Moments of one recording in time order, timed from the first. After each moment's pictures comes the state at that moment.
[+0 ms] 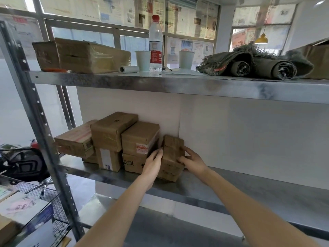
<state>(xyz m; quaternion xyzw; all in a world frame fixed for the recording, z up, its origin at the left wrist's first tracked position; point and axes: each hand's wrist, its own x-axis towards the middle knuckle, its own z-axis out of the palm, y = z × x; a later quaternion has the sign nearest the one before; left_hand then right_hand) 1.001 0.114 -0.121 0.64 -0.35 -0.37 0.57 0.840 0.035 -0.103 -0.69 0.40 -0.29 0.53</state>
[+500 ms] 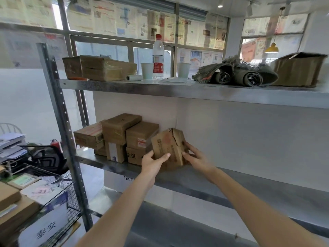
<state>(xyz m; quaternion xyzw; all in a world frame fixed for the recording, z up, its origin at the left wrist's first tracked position) 0.924 0.185 -0.090 0.60 -0.30 -0.33 0.66 0.763 0.078 -0.082 -0.74 0.30 -0.31 0.53</state>
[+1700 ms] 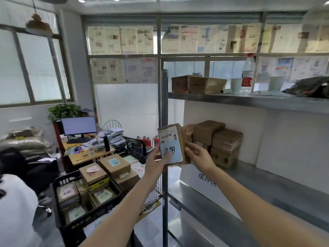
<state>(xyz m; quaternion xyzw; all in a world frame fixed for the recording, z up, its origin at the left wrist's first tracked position) 1.036 0.501 -0.057 0.62 -0.23 -0.14 0.74 0.944 0.333 -0.038 -0.79 0.12 -0.28 0.54</state>
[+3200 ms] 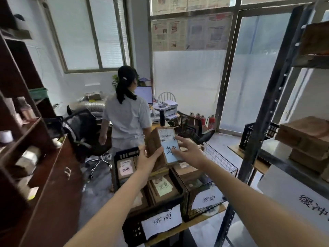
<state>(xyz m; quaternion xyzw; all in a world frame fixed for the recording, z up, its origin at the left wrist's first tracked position) 1.364 0.696 -0.156 0.66 0.02 -0.05 0.75 1.346 0.506 -0.132 -0.83 -0.03 -0.05 0.56</state>
